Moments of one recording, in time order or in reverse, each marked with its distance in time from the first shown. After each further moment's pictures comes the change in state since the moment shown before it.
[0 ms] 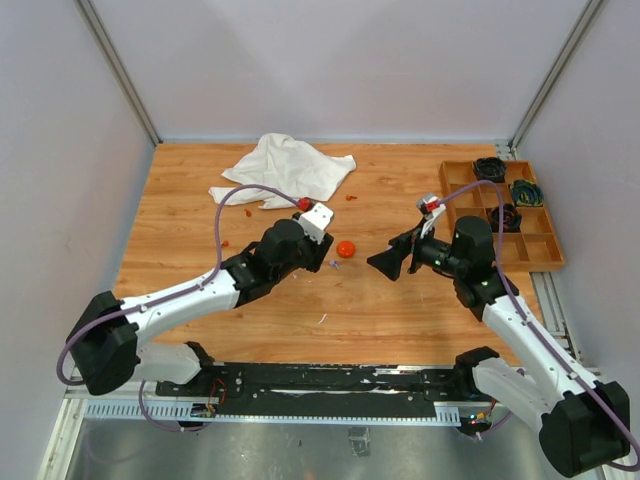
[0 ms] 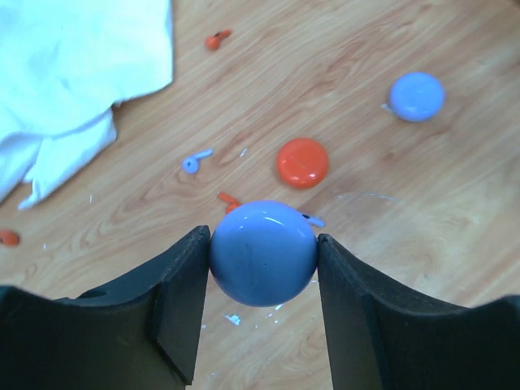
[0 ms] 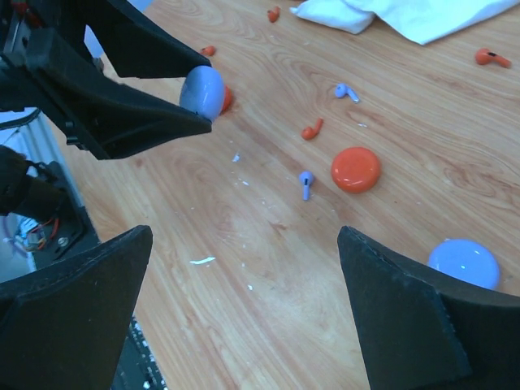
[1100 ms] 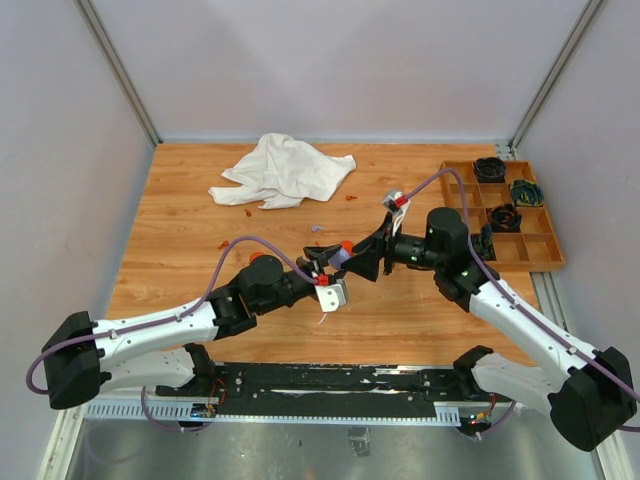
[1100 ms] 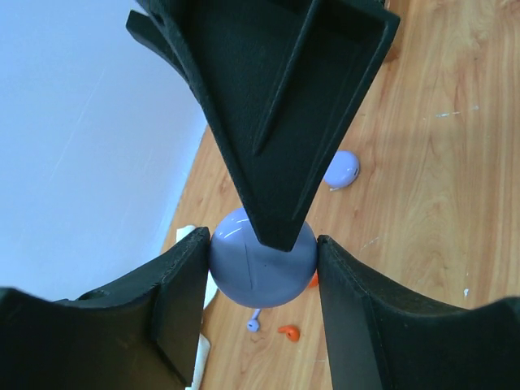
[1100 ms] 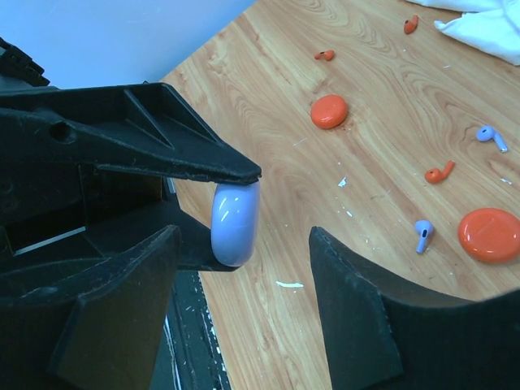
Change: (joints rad) left arm -0.216 -0.237 -0.211 0.327 0.283 0.791; right arm 0.225 0.120 0.135 0.052 -0.066 0.097
